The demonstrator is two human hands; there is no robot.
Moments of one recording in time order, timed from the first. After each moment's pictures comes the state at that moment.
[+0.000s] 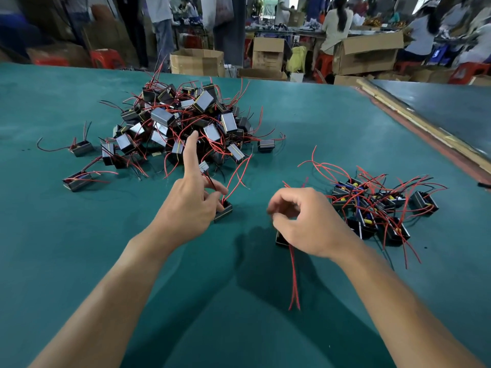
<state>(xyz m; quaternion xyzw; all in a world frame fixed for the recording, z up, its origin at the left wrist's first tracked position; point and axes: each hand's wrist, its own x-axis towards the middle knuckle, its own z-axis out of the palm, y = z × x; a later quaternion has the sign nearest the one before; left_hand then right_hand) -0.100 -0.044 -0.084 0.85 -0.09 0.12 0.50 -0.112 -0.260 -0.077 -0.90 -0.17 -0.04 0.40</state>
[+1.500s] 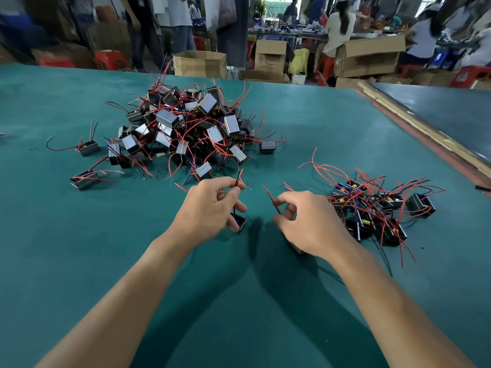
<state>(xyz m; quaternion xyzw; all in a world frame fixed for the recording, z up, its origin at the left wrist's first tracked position) -0.105 -0.065 -0.085 0.83 -0.05 0.03 0.55 -0.108 -0.262 -0.085 -0.96 -0.10 -0.05 0.27</state>
